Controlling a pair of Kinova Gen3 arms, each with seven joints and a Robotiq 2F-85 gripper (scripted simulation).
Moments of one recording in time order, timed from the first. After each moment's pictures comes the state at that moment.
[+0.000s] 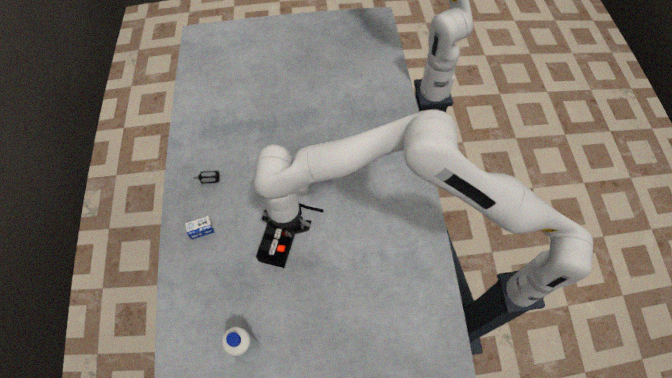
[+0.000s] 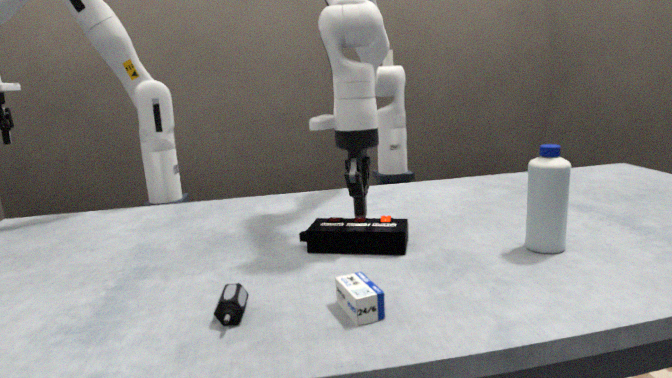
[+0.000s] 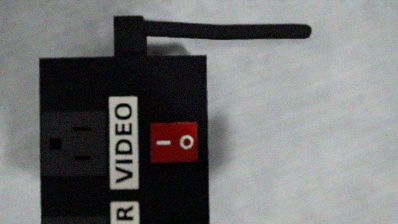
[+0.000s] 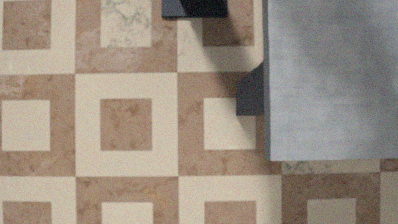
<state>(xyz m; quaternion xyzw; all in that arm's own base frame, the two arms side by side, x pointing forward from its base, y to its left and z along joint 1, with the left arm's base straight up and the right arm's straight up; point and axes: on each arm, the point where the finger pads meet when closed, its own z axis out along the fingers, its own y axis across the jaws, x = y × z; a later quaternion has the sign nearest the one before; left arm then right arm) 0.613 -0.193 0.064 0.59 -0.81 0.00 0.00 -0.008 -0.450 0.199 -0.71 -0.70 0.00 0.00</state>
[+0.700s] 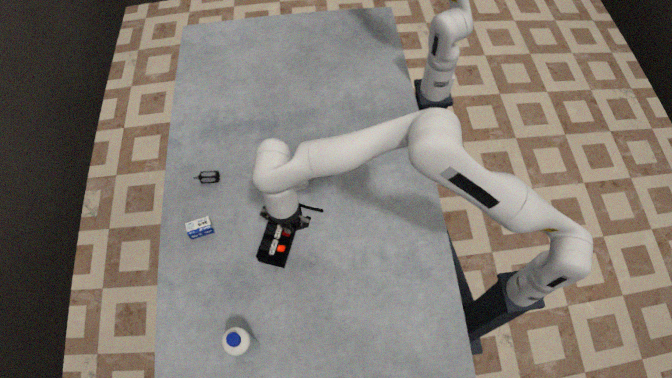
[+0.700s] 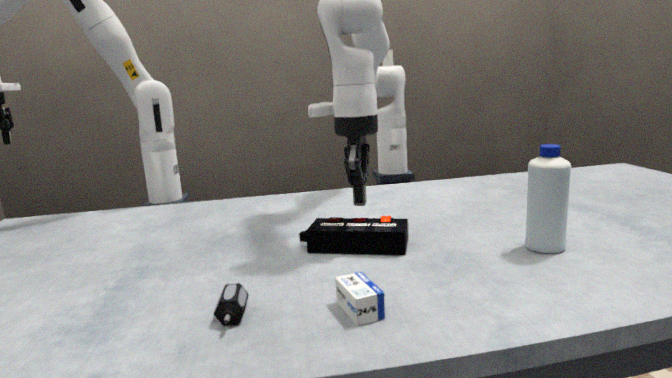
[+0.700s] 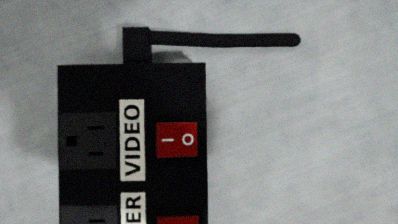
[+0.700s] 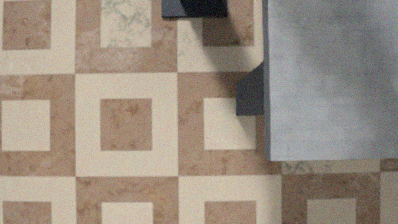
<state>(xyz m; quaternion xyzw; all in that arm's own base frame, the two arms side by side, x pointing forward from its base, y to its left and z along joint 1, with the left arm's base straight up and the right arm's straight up) 0.613 -0.193 0.086 0.59 -0.81 0.00 0.00 -0.008 -0.450 0.199 -0.71 -0.70 0.00 0.00</state>
